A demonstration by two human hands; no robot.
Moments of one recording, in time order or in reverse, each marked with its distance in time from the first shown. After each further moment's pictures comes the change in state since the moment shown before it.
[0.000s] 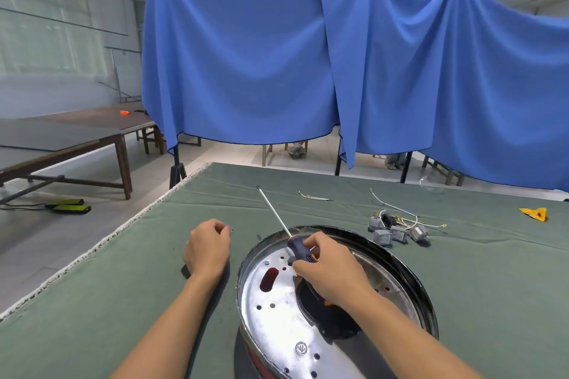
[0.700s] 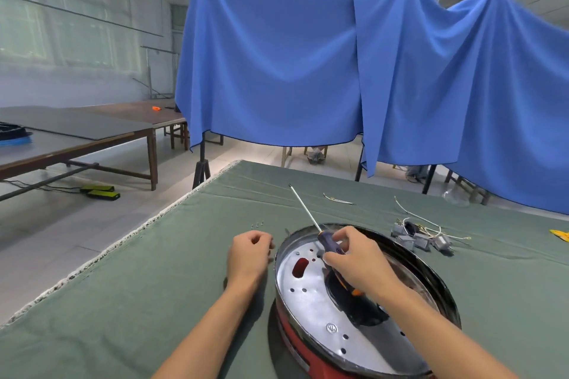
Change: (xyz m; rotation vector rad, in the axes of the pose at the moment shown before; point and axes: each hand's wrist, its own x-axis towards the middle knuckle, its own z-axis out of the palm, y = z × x) left_hand -0.058 0.008 -0.035 -0.629 -0.203 -0.123; right_hand 0.002 -0.003 0.000 0.023 0.013 -0.022
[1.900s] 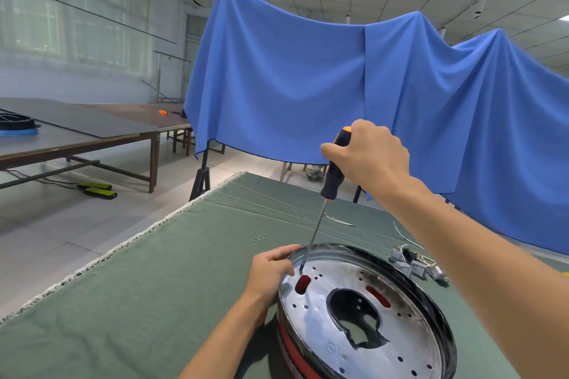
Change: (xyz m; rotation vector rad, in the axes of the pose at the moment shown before) left_hand -0.031 0.023 0.003 -0.408 -0.322 -0.183; right_hand 0.006 -0.166 -0.095 -0.415 0.516 -0.288
